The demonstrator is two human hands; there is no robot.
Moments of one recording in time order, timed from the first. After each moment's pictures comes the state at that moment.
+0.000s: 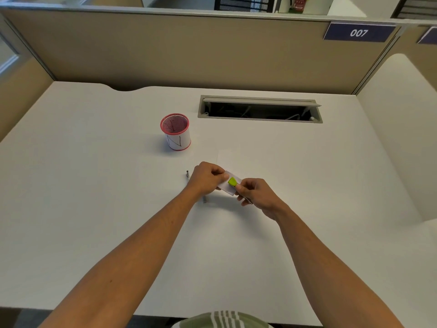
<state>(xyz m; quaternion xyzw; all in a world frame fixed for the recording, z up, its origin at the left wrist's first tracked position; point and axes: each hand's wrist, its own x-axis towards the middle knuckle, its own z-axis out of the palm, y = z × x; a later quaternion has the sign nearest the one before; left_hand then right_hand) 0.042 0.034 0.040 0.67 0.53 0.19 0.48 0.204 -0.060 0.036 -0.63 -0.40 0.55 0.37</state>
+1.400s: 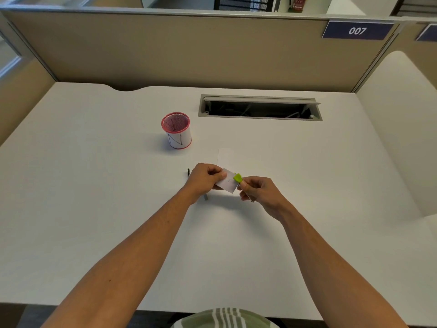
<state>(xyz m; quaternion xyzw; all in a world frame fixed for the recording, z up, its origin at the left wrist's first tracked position) 0.033 0.024 0.040 0.58 0.50 0.24 0.60 0.209 -0.075 0.038 -0.61 -0.37 0.55 0.43</state>
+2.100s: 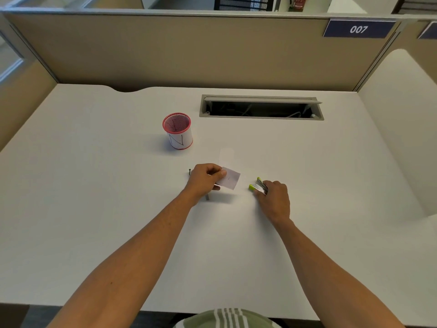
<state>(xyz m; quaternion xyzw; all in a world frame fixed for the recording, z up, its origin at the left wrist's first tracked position) 0.029 0.021 0.040 0.57 0.52 0.25 0.58 0.217 -0.085 -0.004 -0.84 -0.45 0.19 0.23</state>
